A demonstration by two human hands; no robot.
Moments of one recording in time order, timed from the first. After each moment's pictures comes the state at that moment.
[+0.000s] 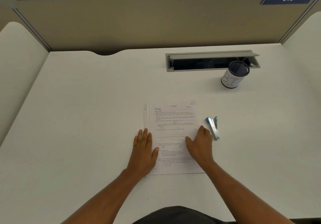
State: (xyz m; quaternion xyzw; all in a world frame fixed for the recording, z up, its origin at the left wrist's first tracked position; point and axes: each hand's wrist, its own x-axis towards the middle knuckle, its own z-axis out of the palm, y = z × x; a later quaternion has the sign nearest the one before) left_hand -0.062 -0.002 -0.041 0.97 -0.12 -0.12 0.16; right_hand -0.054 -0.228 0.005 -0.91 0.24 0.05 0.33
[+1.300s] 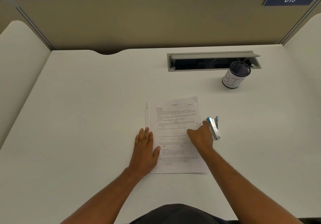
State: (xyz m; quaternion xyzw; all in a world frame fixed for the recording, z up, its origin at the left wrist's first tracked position) left_hand -0.063 -0.003 -0.039 0.97 -0.11 -0.11 0.17; right_hand -0.028 -0.224 0.031 -0.81 0.36 0.10 0.44
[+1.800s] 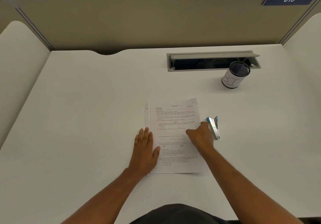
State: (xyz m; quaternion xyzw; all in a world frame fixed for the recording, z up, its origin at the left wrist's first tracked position) left_hand -0.063 -0.002 -0.041 0.97 -0.11 -0.12 0.17; right_hand -0.025 -0.226 0.032 -0.82 0.36 0.13 0.43
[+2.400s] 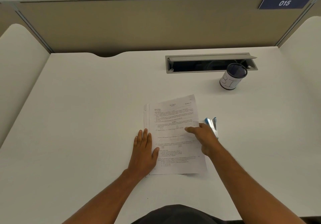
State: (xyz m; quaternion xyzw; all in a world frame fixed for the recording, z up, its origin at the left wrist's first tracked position) left_hand -0.065 -0.001 -0.038 0.97 -0.12 -0.12 0.18; right_hand -0.026 -0.247 0.043 -0.67 0.34 0.17 0.64
